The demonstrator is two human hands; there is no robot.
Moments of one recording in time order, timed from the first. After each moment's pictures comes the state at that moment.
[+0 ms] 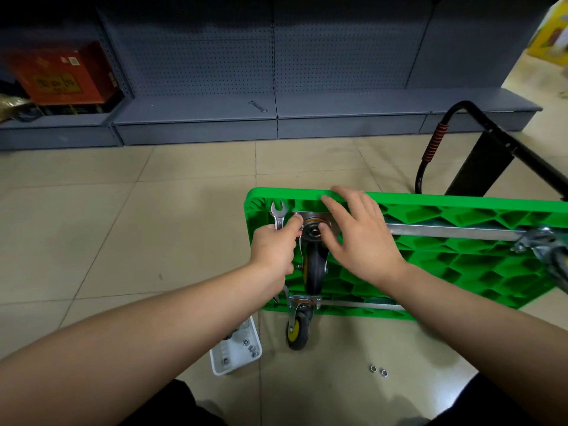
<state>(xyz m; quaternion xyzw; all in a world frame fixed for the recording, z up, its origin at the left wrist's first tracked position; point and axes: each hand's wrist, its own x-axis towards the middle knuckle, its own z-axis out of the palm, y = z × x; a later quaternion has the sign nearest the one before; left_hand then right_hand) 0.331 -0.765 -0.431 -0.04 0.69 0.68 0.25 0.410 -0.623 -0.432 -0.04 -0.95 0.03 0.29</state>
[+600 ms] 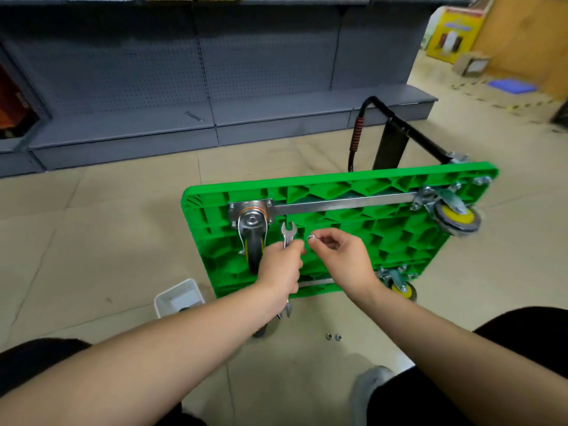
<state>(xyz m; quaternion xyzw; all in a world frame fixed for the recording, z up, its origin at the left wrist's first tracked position) 0.441 -0.727 -0.443 0.08 0.69 0.62 0.37 0.517 -0.626 -0.457 -0.32 -0.75 0.51 0.27</state>
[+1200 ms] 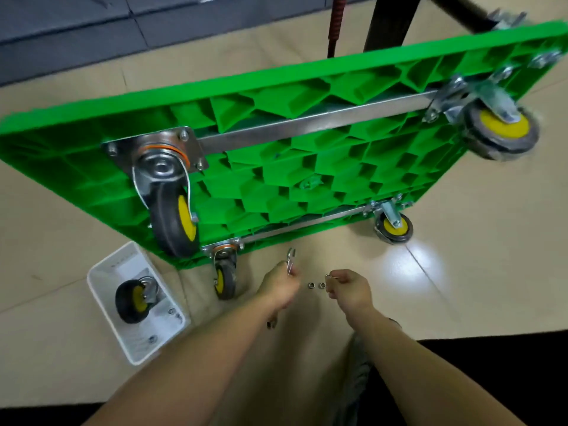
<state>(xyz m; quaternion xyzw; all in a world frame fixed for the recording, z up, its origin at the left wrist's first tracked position) 0.457 -0.678 -0.687 0.19 0.82 0.26 0.47 0.598 -0.592 -0.721 -0.64 -0.51 0.57 0.10</state>
